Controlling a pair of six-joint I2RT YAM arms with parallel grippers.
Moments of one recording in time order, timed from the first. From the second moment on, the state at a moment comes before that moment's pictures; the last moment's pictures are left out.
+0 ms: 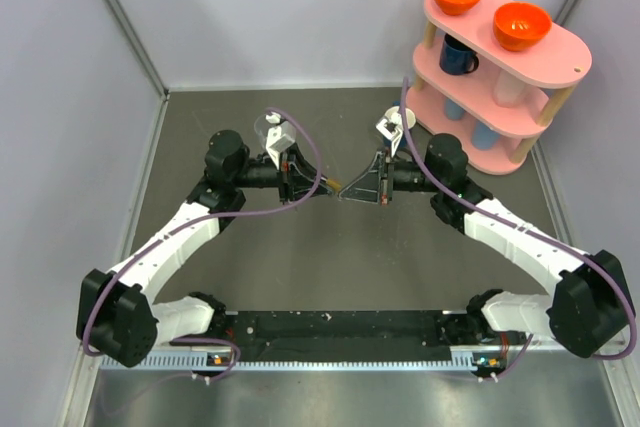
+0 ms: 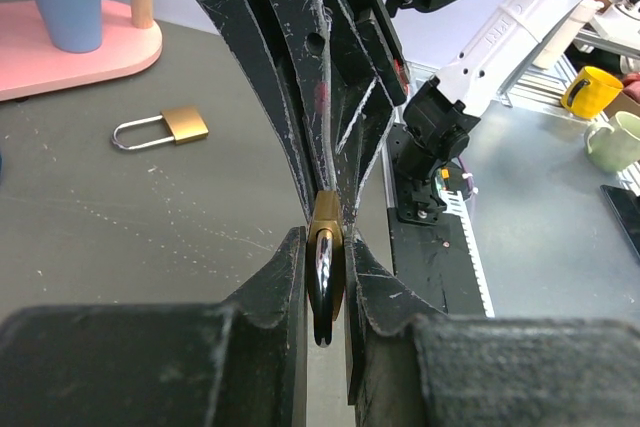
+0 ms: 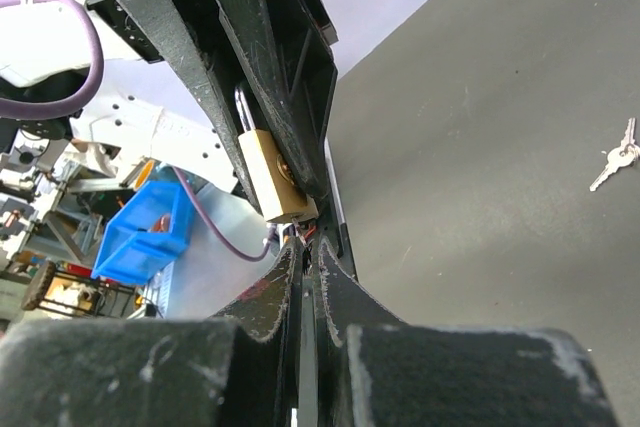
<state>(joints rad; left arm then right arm) -0.44 1.19 0.86 0.35 1.14 -0.28 0.57 1.22 0.82 0.34 -0.90 0.68</state>
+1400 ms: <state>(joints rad) -0.44 1.18 0.86 0.39 1.29 -0.23 0.57 1.30 0.78 0.61 -1.06 0.96</state>
